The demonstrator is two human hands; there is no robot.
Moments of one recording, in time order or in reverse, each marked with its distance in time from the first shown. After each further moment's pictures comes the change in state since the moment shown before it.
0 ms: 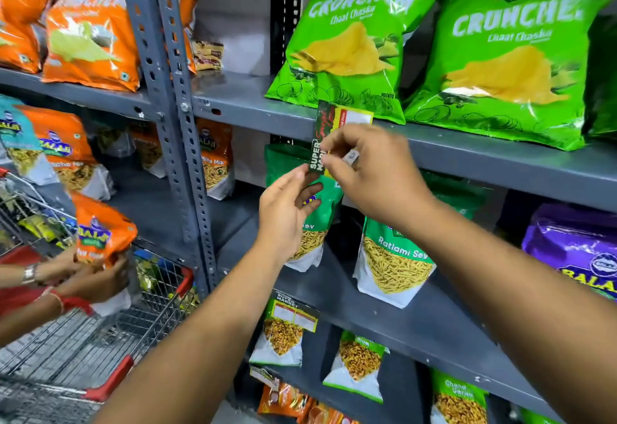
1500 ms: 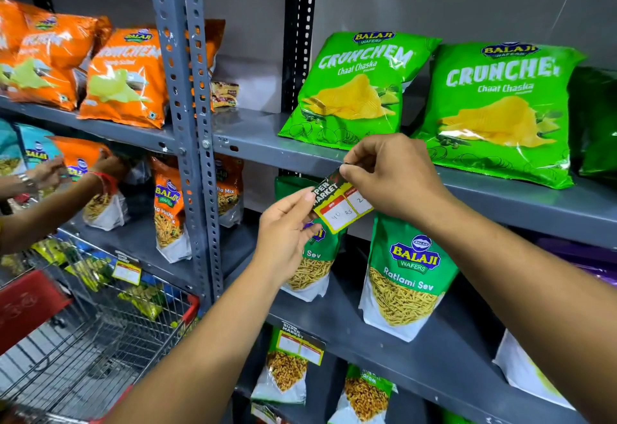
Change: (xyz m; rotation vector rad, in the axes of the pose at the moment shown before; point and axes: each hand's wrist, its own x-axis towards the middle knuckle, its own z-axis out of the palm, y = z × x) left_hand -0.014 0.038 0.006 0.014 -0.070 0.000; right_hand 0.027 -0.016 -0.032 -0.146 -0.010 0.150
